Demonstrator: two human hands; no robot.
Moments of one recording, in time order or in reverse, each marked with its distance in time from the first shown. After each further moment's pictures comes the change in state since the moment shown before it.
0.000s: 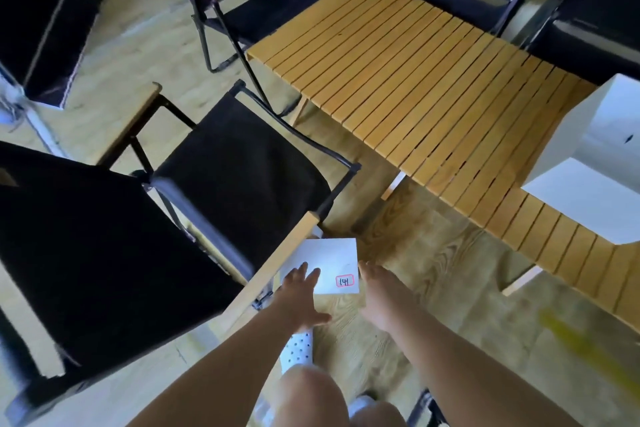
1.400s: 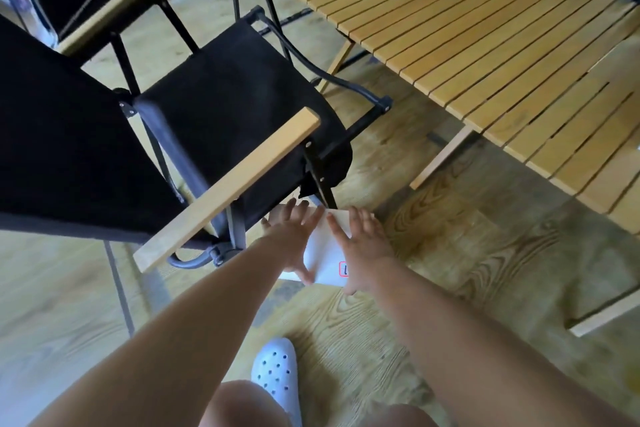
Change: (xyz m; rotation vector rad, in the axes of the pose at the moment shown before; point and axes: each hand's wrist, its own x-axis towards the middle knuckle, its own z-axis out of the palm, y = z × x) left_hand 0.151 -0.042 0.089 0.326 0.167 -0.073; right_hand 0.160 0.043 0.142 -0.476 0.147 -0.271
